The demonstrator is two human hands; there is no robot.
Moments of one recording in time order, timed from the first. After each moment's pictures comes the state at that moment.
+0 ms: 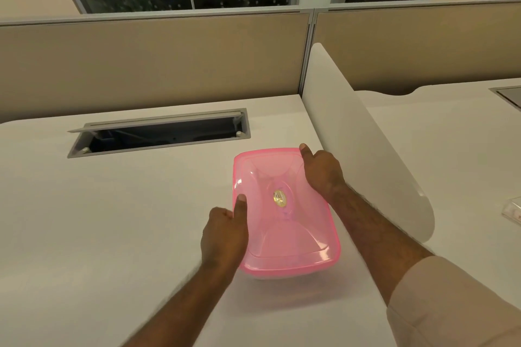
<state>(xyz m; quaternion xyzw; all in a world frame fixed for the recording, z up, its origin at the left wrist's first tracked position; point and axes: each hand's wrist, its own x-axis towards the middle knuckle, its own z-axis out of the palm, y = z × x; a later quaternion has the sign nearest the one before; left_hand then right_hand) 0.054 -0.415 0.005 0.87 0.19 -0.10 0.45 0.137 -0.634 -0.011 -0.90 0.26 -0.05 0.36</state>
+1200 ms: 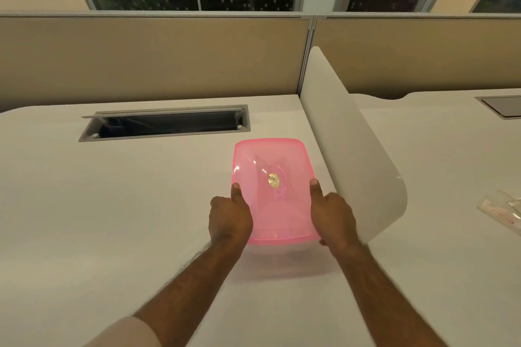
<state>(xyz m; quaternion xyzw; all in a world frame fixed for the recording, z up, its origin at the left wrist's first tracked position) 0.038 -0.431 -0.002 0.85 0.25 -0.06 0.45 -0.001 -0.599 0.004 -0.86 0.35 -0.03 0.37</state>
